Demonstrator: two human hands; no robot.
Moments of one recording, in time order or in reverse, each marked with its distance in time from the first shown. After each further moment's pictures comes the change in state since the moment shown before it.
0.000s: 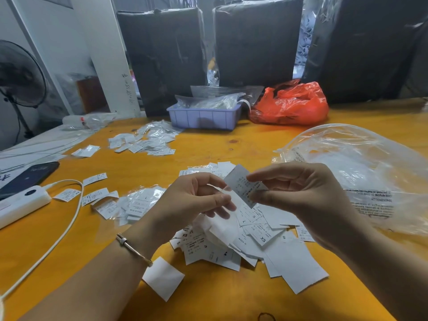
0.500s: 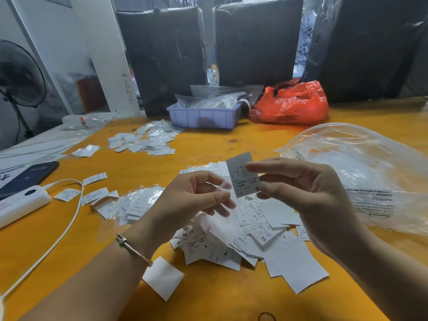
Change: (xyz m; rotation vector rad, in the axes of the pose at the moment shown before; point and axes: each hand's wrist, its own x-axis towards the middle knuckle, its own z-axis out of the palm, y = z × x) left_hand 0.000 0.000 0.001 -0.021 0.027 0.014; right_hand -0.004 -0.002 0.006 0.077 0.056 -0.066
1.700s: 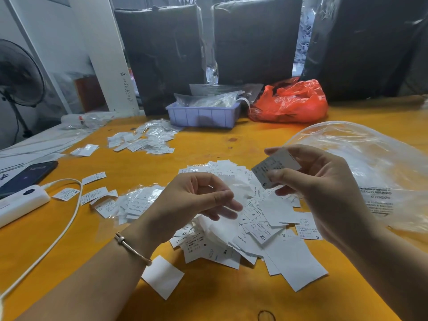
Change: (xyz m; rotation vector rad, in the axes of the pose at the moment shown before) left_hand -0.005 0.007 0.003 -0.099 -0.108 0.037; right_hand 0.007 -0.002 -0.009 -0.103 0.217 0.093
